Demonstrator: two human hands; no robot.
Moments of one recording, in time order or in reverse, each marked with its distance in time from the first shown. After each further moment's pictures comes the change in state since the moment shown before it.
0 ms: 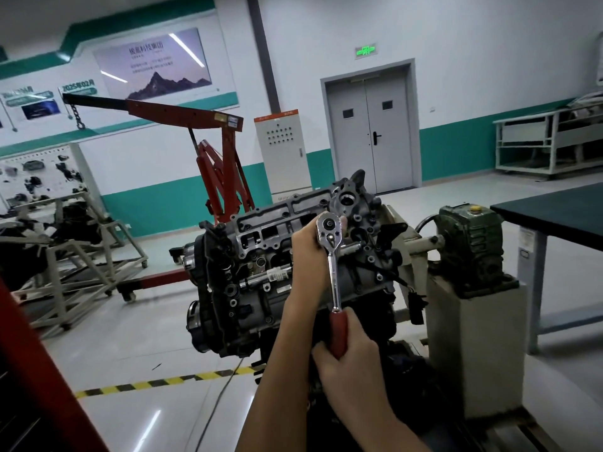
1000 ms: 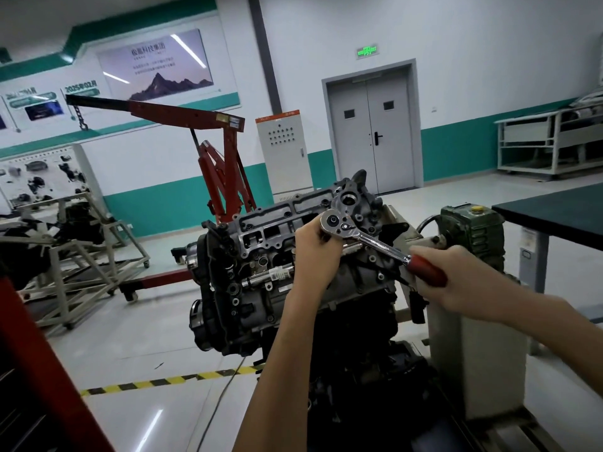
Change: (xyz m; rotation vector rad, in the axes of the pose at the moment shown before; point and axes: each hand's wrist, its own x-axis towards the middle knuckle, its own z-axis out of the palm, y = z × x) left_hand 0.003 0.002 -0.001 0.054 -0.015 -0.031; right_hand 0.083 -0.026 -0.147 -0.750 -0.352 -0.238
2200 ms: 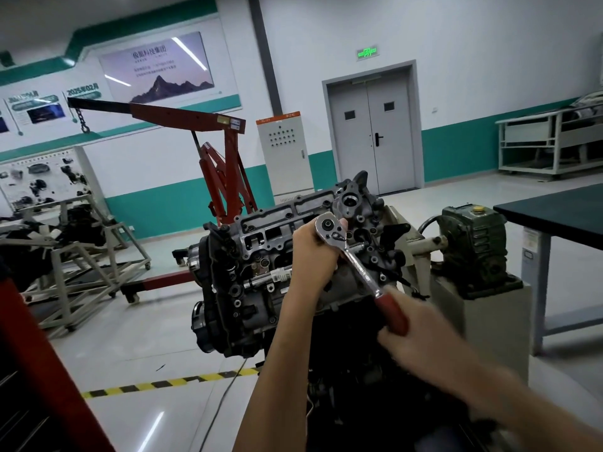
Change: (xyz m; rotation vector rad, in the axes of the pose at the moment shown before) left_hand 0.000 0.001 -0.006 0.000 -0.009 0.008; right_hand -0.026 -0.045 0.062 0.320 0.083 0.100
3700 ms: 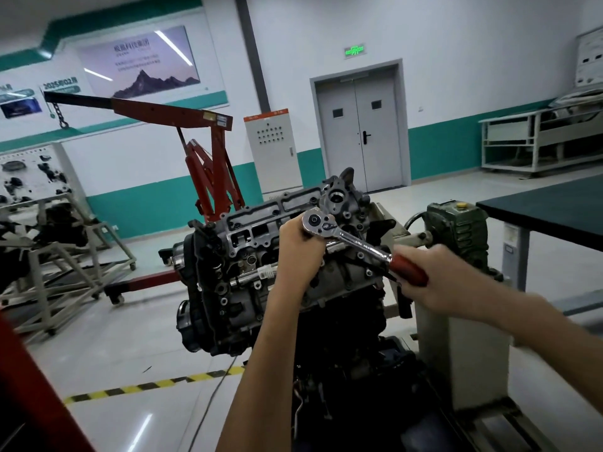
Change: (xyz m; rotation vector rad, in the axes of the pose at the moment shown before) left_hand 0.003 -0.003 0.000 0.016 -0.015 -0.005; right_hand 0.031 0.017 -0.064 -0.355 -0.099 -0.088
